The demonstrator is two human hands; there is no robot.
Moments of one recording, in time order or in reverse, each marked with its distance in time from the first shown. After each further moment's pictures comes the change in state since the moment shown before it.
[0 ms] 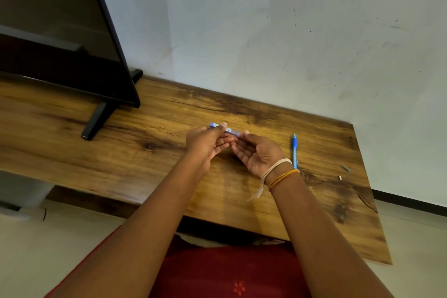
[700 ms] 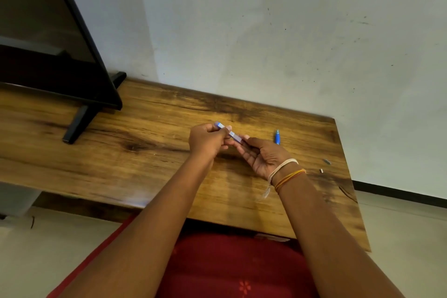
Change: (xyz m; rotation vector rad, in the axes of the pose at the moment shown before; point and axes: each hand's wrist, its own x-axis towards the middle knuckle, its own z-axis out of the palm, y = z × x) left_hand -0.008 -0.014 0.031 0.301 0.019 0.168; right_hand -0.010 -0.021 -0.035 0.033 -0.017 0.022
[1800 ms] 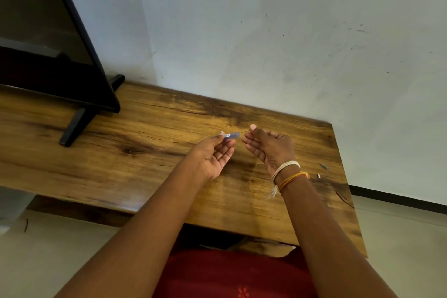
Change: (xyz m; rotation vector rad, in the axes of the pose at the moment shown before) left_hand -0.001 -0.002 0.004 -0.601 -0.131 -0.482; right_hand 0.000 -0.016 -0.002 -0.257 0.105 -0.399
